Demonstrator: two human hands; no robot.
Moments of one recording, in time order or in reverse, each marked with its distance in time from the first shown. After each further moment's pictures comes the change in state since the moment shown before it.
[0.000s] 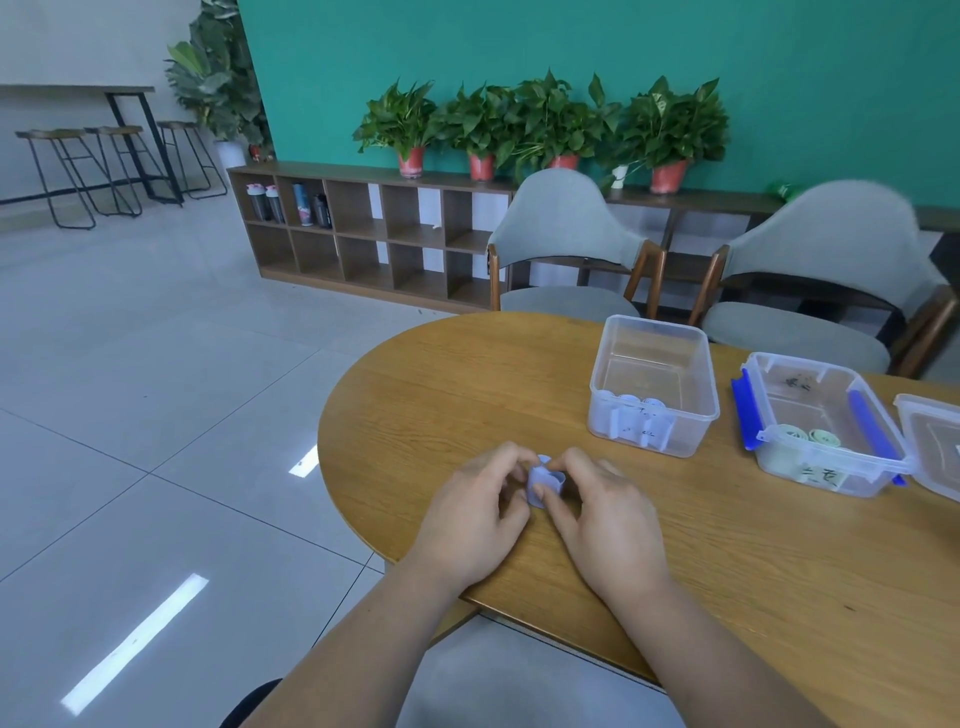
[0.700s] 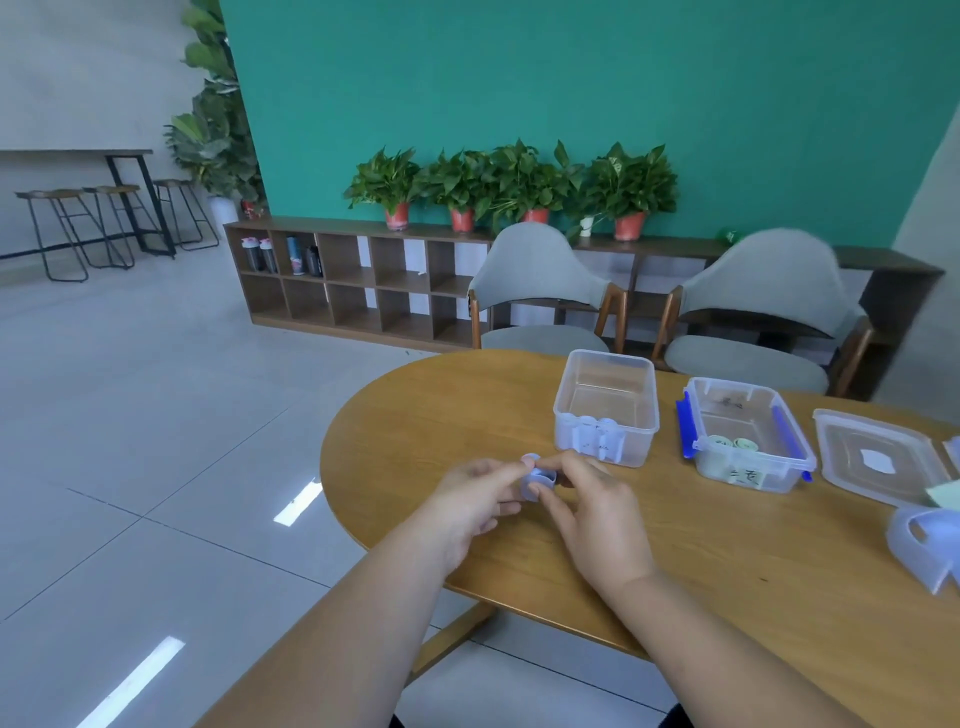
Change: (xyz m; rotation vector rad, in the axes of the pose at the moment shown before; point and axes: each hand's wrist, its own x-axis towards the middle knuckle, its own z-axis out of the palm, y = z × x) left_hand 0.006 0.085 -0.029 -0.750 -0.094 -0.725; right_hand -0.011 -0.012 -0.058 0.253 0.077 -0.054
